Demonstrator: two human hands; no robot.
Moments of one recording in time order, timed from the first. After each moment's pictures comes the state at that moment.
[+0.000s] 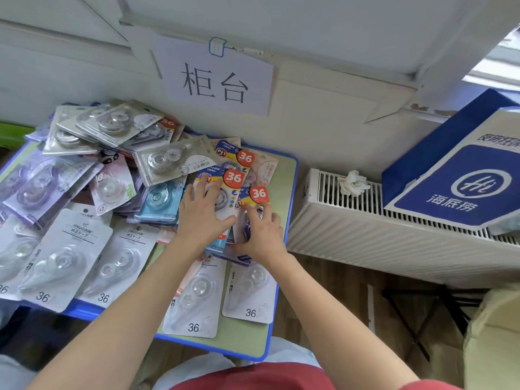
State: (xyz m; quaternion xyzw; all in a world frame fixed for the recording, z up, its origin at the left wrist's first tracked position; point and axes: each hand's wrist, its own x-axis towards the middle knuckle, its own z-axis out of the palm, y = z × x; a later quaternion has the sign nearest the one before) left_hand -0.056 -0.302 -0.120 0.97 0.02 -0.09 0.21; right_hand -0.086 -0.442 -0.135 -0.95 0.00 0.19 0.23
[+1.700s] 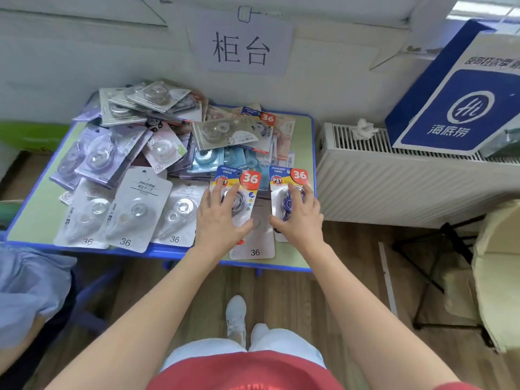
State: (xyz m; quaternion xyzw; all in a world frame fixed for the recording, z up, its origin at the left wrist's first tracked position) left_hand -0.185 -0.217 -0.119 0.97 -0.07 -0.08 0.23; right_hand -0.207 -0.387 -0.123 -0.95 0.17 0.08 0.25
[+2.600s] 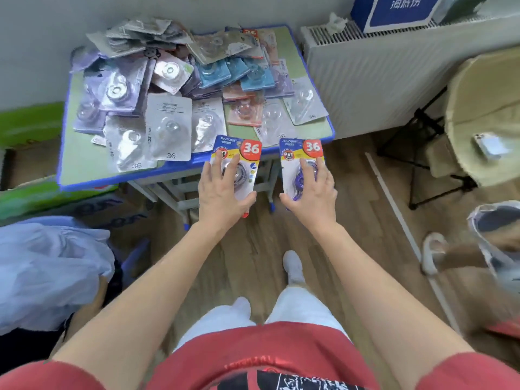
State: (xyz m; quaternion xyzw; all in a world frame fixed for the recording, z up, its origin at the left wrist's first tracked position) left_hand -0.330 -0.067 -0.135 0.95 -0.22 -0.06 0.23; right_hand -0.419 -0.231 -0.142 -0.93 0.30 -0.02 0.23
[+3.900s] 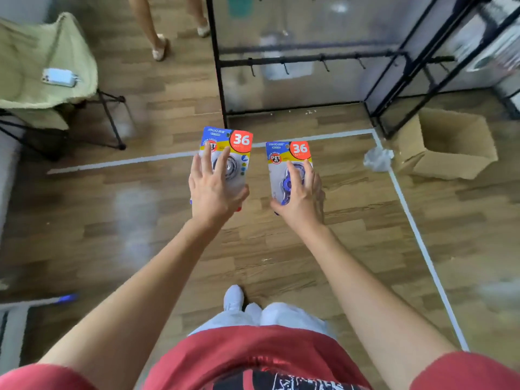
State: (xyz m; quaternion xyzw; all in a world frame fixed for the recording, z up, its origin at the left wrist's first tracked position) left_hand -0.951 -0.200 -0.134 0.56 -0.77 -0.23 0.21; right_hand -1.108 -0.124 -0.158 -0.50 0.83 -0.21 0.13
